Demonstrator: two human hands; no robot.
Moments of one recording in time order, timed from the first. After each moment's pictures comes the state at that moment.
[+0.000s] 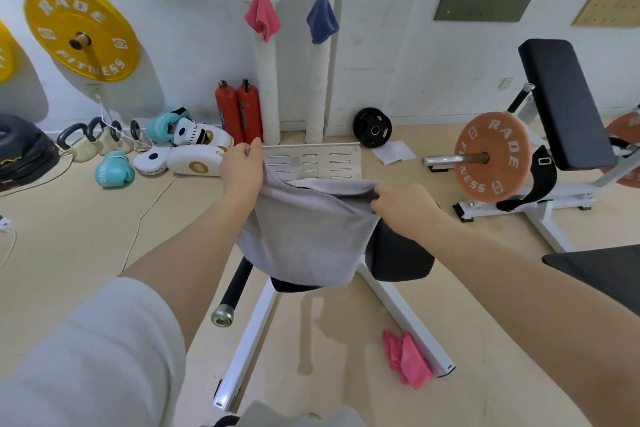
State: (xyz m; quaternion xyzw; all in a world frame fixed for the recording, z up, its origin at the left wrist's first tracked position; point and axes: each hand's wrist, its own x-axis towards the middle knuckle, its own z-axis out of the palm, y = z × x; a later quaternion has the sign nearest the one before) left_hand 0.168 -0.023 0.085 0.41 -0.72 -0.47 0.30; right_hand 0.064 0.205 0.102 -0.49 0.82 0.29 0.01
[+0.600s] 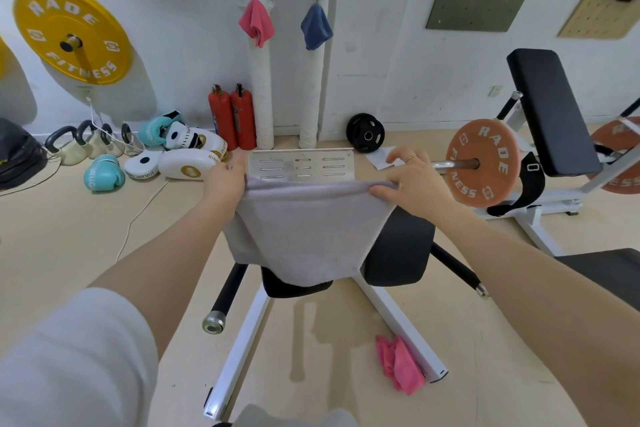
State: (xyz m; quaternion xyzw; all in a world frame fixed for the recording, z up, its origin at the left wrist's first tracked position) left_hand 0.178 -0.032 0.086 0.47 -0.71 -0.49 0.19; right_hand 0.029 0.218 0.115 -0.39 0.91 -0.11 0.00
